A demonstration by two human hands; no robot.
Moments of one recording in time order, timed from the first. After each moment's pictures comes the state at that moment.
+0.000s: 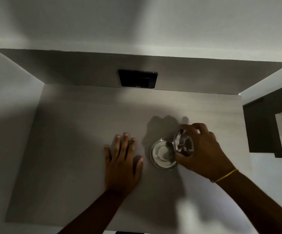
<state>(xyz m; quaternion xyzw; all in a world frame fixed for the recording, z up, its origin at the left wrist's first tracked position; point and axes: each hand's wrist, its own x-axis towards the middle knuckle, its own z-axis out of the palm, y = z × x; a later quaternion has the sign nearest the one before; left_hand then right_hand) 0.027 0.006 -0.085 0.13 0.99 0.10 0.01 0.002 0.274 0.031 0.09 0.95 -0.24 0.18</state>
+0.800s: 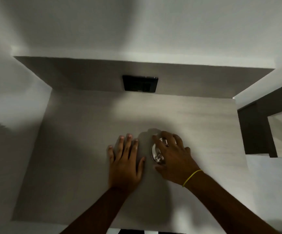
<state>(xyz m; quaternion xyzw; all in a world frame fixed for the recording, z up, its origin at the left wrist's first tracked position) 0.026 0.003 -0.082 0.14 0.99 0.09 0.02 0.012 0.209 0.013 -0.01 0.96 -0.16 0.24</state>
